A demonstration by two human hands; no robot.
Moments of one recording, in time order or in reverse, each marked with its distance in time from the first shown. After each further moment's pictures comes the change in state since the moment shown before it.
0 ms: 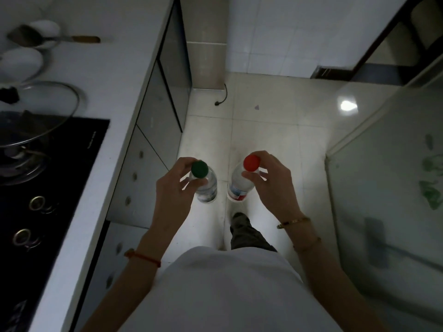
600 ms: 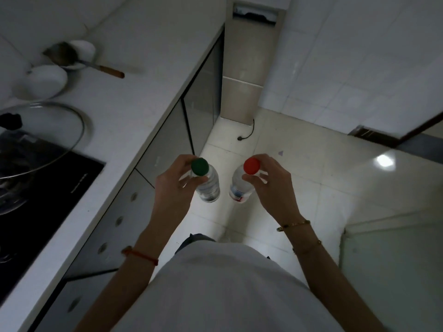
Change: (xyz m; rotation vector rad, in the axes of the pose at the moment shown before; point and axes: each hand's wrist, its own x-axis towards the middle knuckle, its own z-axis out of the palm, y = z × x) left_hand 0.257 0.015 0.047 0.046 0.271 -0.154; right_hand 0.309 0.014 -0.020 0.002 -0.182 -0.205
